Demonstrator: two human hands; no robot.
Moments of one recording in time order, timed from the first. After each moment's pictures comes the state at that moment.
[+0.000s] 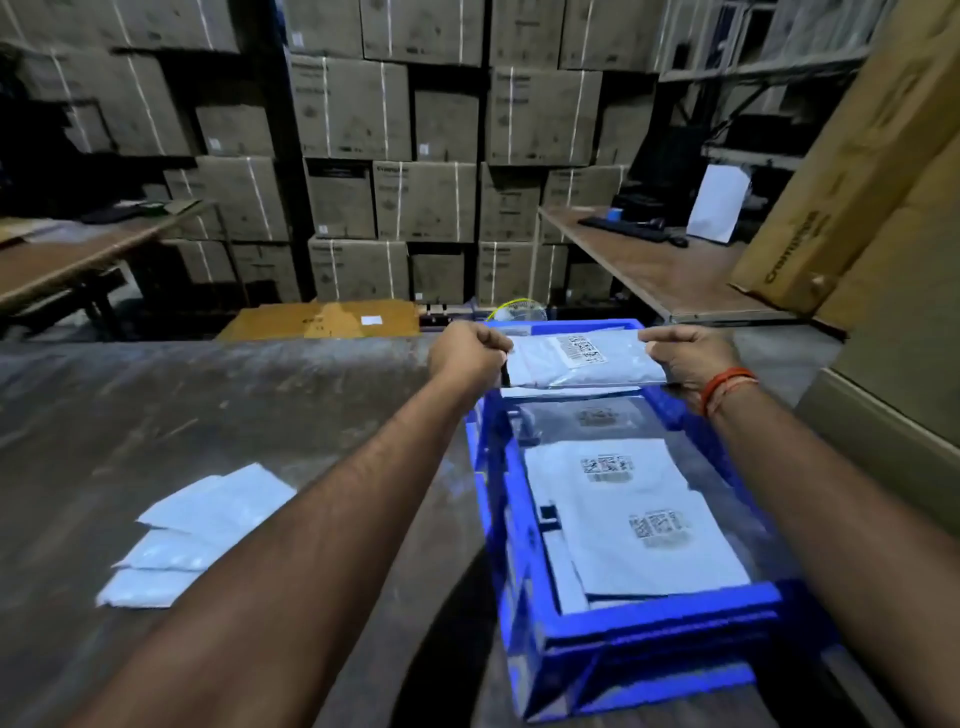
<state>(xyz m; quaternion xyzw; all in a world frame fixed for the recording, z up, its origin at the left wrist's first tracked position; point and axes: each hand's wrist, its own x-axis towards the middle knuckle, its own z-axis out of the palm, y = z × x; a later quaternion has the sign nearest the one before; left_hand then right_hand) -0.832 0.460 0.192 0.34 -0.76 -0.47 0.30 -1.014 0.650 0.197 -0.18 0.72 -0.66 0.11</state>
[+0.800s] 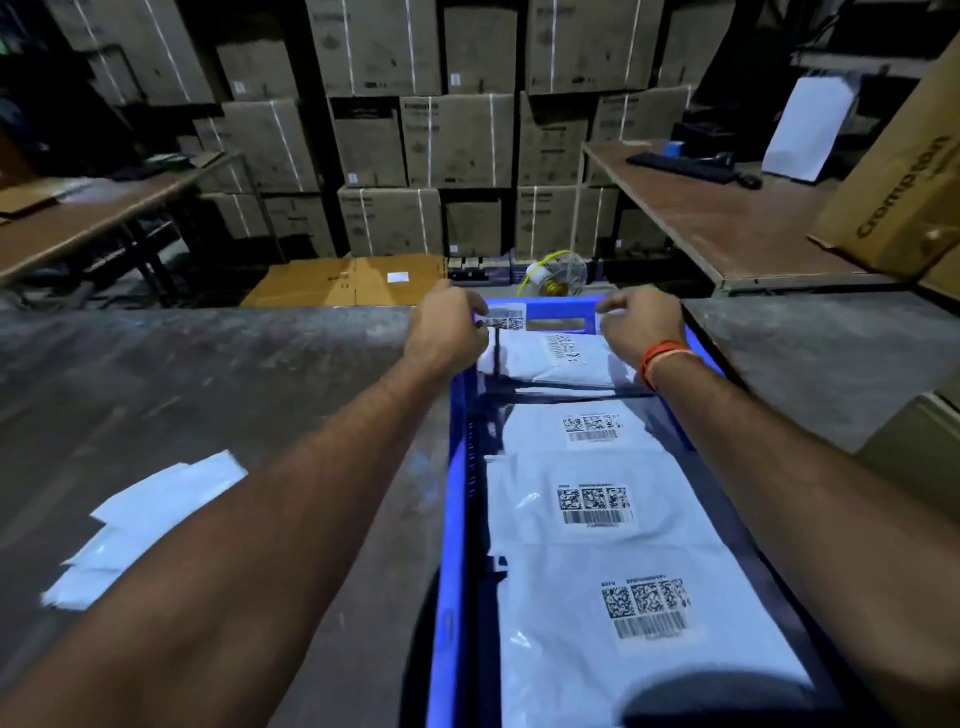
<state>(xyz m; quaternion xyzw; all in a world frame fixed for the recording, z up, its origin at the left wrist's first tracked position) -0.921 0.411 0.177 0.38 -0.88 -0.14 0.24 -1.099 0.556 0.173 -0.32 0.88 -0.36 0.00</state>
